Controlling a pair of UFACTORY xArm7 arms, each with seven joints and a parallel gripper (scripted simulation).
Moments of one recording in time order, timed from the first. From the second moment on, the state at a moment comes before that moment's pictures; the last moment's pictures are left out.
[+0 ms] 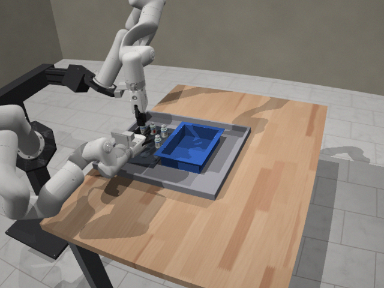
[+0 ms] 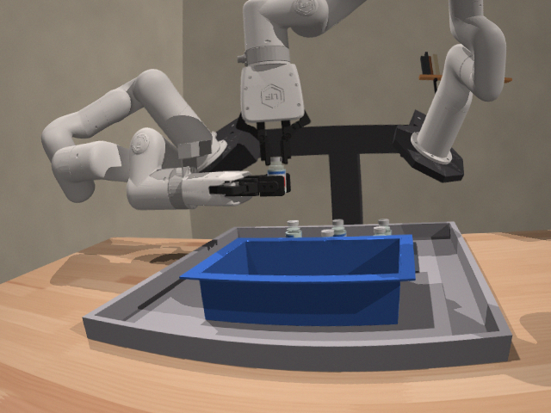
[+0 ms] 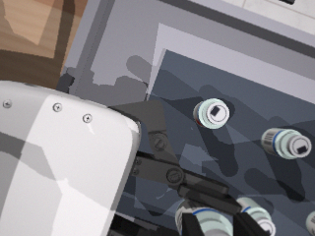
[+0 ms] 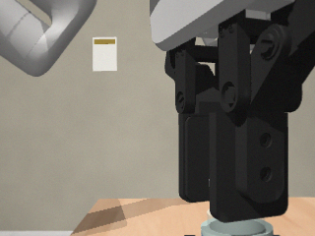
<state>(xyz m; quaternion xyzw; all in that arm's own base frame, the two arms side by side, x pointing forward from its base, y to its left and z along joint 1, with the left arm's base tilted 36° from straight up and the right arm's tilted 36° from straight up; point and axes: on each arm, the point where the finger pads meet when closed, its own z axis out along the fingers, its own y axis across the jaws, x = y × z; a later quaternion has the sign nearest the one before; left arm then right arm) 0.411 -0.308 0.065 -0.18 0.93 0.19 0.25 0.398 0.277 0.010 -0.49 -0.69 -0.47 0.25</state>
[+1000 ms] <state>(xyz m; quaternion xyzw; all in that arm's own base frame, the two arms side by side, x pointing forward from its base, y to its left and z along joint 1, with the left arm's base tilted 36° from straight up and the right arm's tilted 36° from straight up) 0.411 -0.308 0.065 -0.25 0.92 0.17 0.26 0.398 0.277 0.010 -0.49 -0.69 -0.47 0.25</state>
